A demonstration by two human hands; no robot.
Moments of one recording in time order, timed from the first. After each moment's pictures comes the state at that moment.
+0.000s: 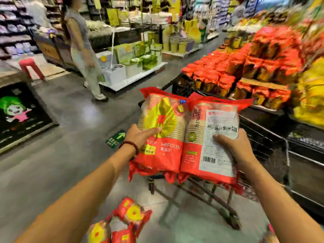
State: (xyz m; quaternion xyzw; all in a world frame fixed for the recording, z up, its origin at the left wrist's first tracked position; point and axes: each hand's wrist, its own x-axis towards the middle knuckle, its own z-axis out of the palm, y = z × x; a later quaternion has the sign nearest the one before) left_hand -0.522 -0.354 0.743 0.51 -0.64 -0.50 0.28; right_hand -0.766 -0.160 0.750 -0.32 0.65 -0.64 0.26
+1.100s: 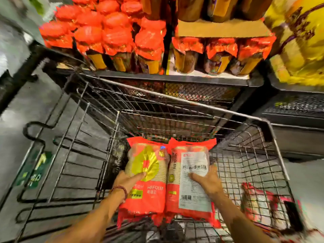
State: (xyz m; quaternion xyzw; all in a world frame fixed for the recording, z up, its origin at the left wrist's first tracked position) left_hand -0.922 -0.514 0.472 0.55 -0.64 -0.52 -0.12; right_hand -1.068 -0.276 0.436 0.08 0.81 -0.46 0.37
